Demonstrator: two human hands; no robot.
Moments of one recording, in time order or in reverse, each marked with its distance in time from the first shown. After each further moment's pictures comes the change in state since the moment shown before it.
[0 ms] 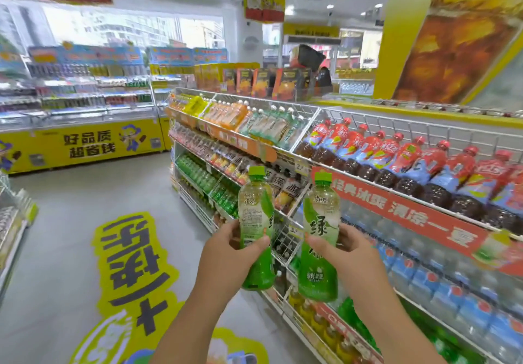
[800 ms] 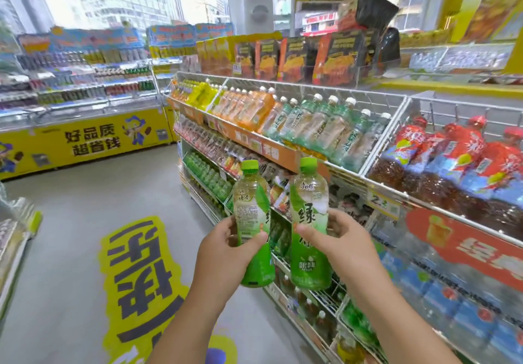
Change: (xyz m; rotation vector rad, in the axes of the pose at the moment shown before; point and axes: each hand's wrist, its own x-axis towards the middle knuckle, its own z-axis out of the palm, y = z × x) left_hand 0.371 -0.100 -0.049 -0.032 0.044 -0.087; right_hand 0.348 0.037 0.212 -0.005 -0.063 0.013
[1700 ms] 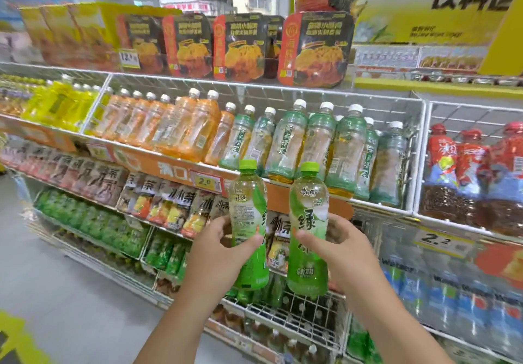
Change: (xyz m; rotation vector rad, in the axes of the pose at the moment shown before) left_hand 0.374 -0.063 0.004 0.111 -0.512 0.092; right_hand 0.242 0.043 0.140 -0.073 0.474 0.123
